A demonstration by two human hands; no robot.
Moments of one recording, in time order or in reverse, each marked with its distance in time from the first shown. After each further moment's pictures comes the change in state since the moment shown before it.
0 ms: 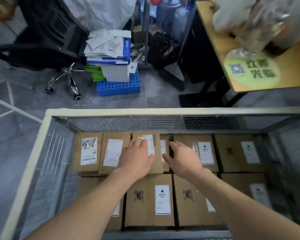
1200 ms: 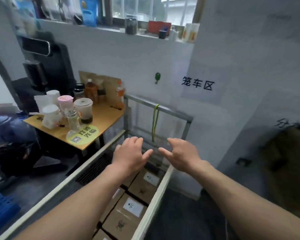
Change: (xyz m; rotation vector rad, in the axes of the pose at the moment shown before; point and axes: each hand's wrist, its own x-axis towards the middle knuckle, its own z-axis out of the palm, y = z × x) left_hand -0.241 0.301 -0.167 0.148 0.205 1.139; right_hand -0.452 0.031 -0.223 0.000 0.763 0.732
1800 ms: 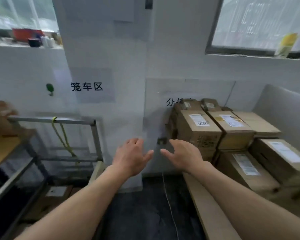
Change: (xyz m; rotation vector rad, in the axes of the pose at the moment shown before) left_hand -0.028 0.349 0.063 -0.051 -0.116 0.488; right_hand -0.235 0.264 -0.119 -0.019 0.187 0.511
